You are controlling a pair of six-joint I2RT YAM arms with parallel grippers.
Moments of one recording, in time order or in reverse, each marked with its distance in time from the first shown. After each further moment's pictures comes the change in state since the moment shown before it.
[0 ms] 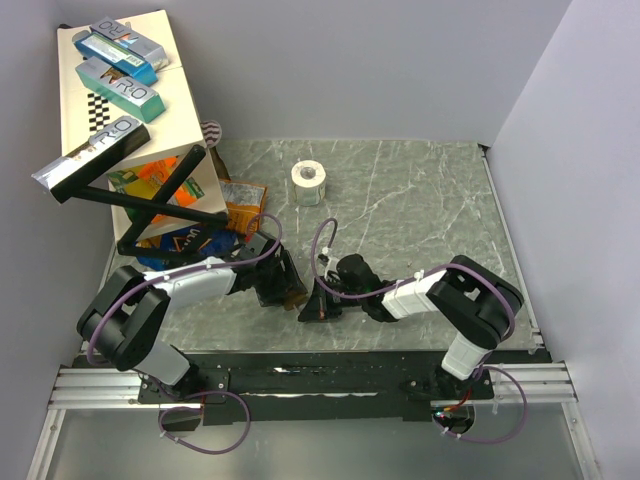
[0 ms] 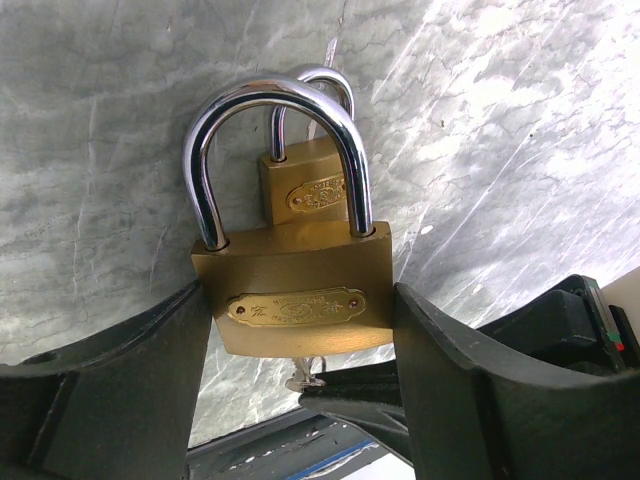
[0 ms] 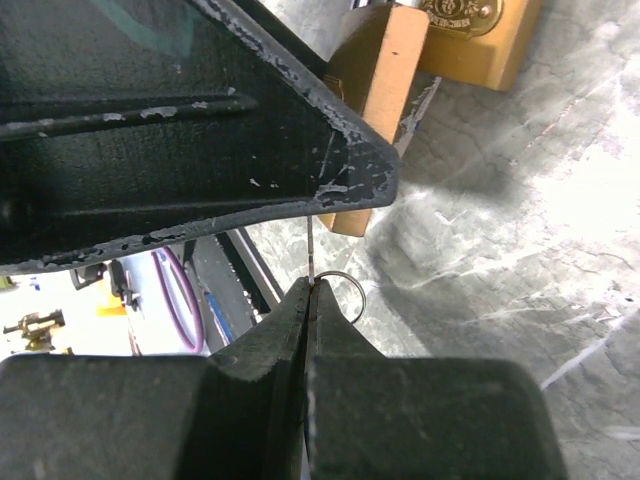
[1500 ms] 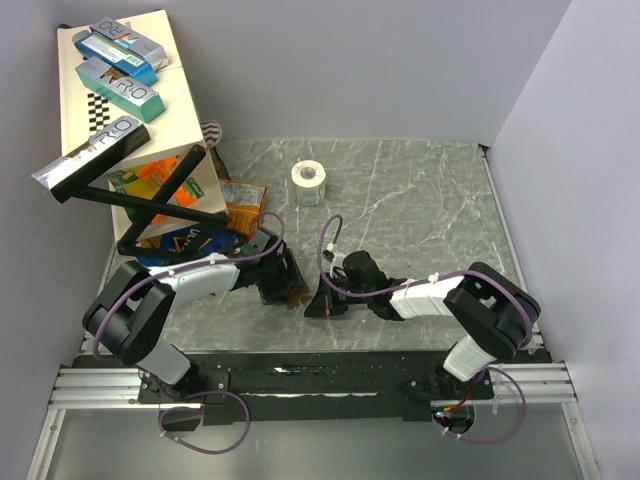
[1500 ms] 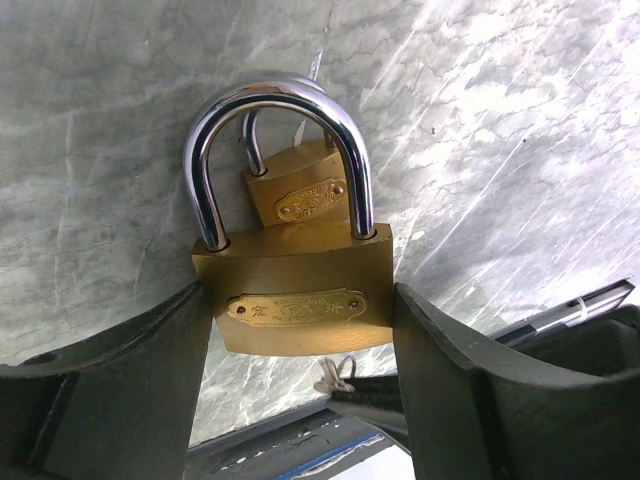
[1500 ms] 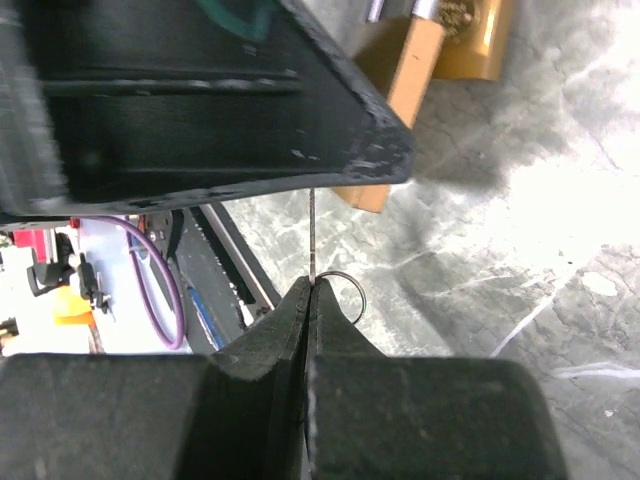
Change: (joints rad) left arm 0.003 0.037 0.034 -0.012 0.014 -0.001; right arm -0.026 -0.090 -0.009 -0.100 0.026 -0.089
